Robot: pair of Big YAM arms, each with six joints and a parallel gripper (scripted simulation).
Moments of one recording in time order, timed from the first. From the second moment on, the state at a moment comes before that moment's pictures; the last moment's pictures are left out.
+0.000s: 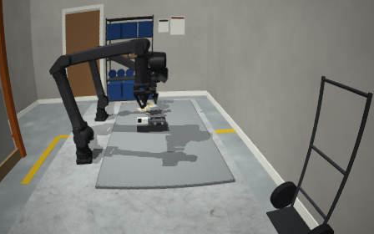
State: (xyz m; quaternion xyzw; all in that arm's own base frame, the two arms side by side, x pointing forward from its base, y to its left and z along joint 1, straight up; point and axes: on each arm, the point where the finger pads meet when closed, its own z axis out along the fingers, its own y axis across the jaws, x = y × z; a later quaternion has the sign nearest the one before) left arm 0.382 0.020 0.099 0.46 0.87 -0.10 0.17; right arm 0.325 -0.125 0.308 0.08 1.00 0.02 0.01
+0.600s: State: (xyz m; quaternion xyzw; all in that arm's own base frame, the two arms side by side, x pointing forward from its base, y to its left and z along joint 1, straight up) left arm 0.392 0.062 0.167 0.27 0.96 -0.07 0.09; right arm 0.325 -0.125 0.308 0.08 1.00 0.02 0.01
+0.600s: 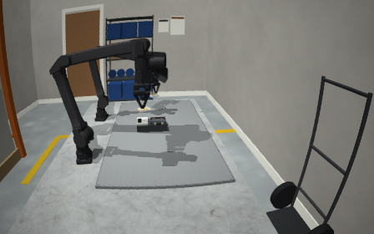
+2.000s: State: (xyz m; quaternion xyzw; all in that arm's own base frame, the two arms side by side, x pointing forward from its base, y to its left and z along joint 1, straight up) left arm 0.366 0.116 0.289 0.00 1.00 -0.03 0.00; right arm 0.325 -0.125 0.308 0.08 1.00 0.02 0.01
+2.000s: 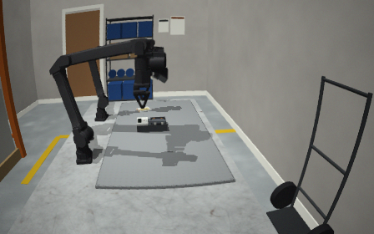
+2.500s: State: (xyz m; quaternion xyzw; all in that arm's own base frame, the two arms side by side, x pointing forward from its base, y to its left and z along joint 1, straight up) left arm 0.410 0.074 0.267 0.15 0.99 -0.06 0.03; right arm 0.325 -0.125 0.308 0.08 1.00 0.02 0.01
